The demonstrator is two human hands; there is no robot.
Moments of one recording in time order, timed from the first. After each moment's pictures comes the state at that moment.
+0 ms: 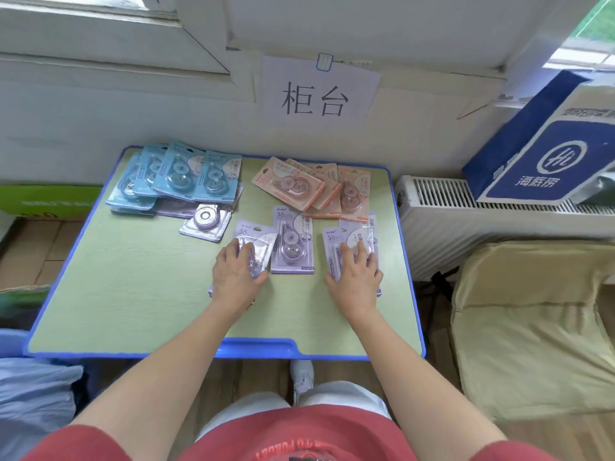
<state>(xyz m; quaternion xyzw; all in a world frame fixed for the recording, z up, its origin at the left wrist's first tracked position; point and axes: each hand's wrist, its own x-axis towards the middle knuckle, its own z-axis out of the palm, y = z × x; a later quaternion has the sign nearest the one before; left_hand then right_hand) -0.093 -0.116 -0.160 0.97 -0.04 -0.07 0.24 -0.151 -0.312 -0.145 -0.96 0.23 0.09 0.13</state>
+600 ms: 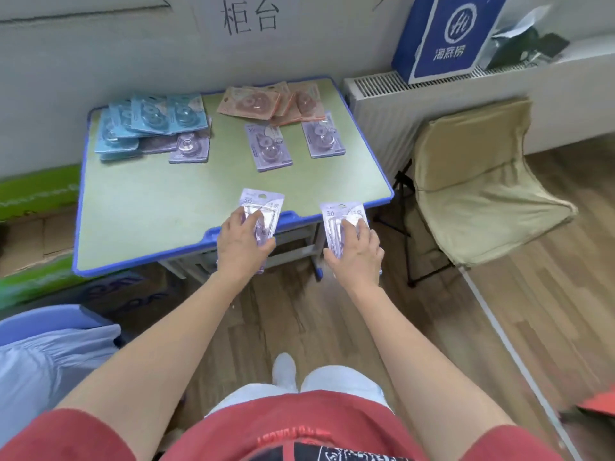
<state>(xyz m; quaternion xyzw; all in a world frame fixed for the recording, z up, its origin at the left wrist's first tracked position) -0.253 -0.048 -0.135 0.95 -0.18 -0.10 0.24 -0.374 -0.205 -0.148 -0.91 0.36 0.01 0.19</state>
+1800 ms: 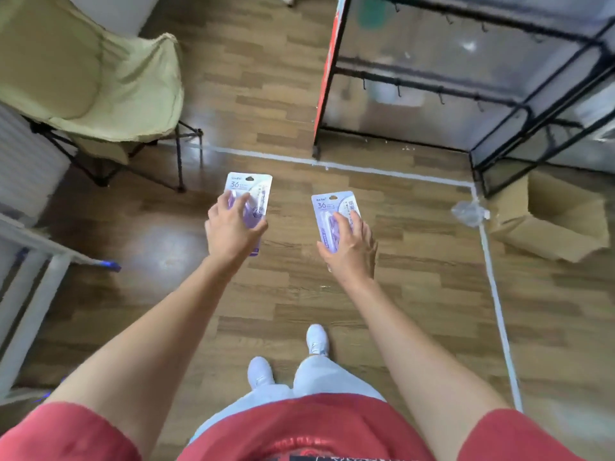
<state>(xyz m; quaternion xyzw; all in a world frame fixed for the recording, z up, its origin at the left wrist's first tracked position) -0.783 -0.069 -0.145 0.71 -0.63 -0.24 0.17 -0.977 -0.009 -0.155 -0.58 0.79 -0.12 0.17</state>
